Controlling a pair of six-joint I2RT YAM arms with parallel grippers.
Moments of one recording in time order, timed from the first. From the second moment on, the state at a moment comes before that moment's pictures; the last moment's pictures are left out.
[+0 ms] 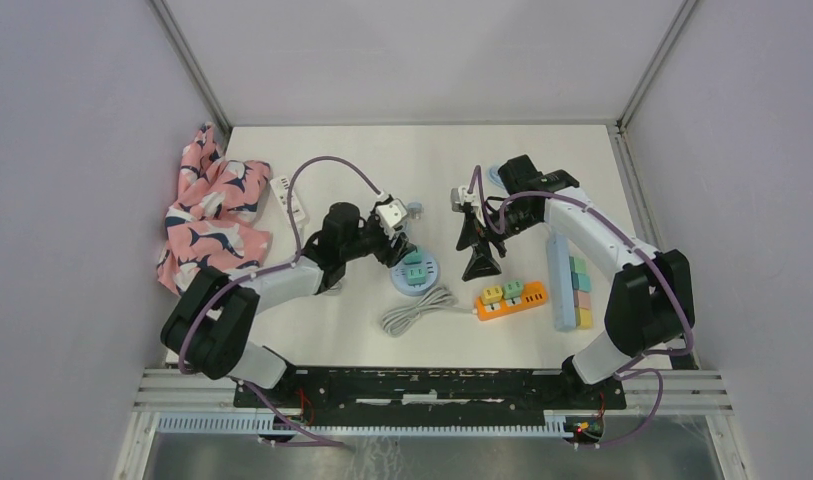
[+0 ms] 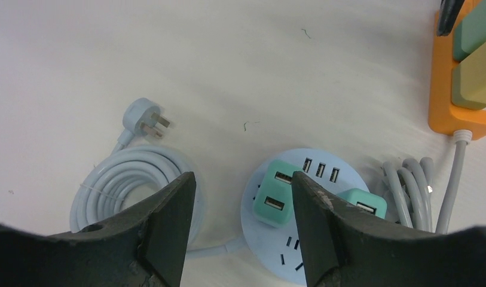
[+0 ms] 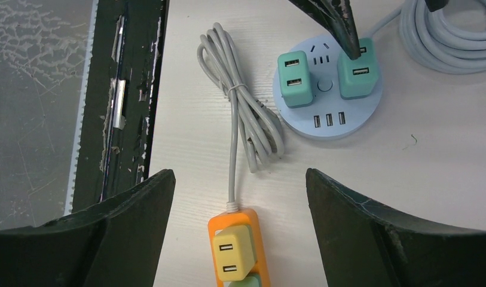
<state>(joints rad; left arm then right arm) -0.54 1.45 0.63 0.47 0.42 0.25 0.38 1.59 1.28 -1.01 -1.01 -0.98</state>
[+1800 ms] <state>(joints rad) -0.72 1.48 0.62 0.36 0.01 -0.21 0.37 1.58 1.16 -0.74 -0.95 -0.77</state>
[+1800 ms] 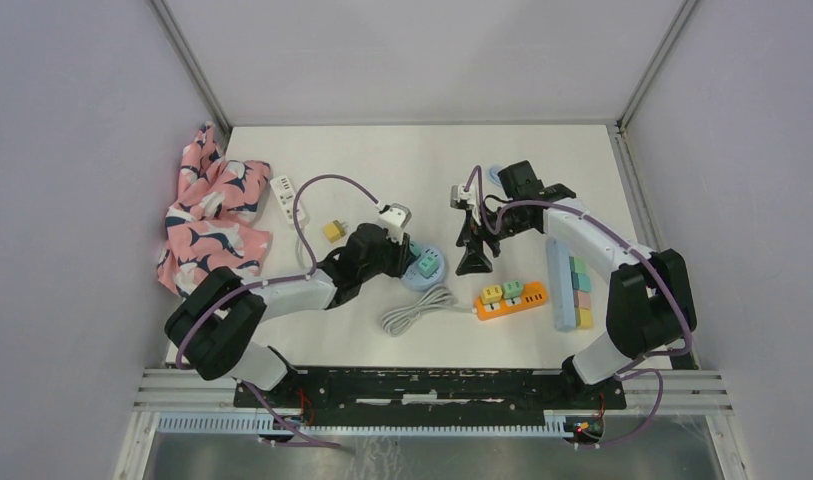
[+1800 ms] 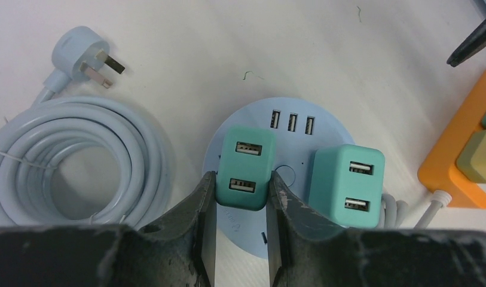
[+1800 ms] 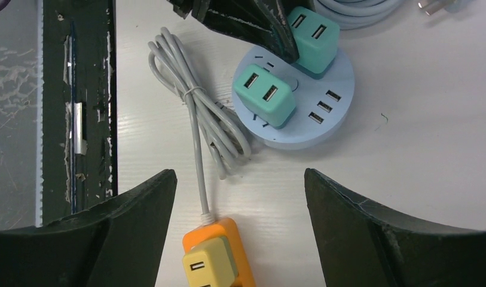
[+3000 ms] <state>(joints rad) -0.89 1.48 0.62 0.33 -0.42 -0.60 0.37 1.57 1.10 -0.54 -0.88 -0.62</state>
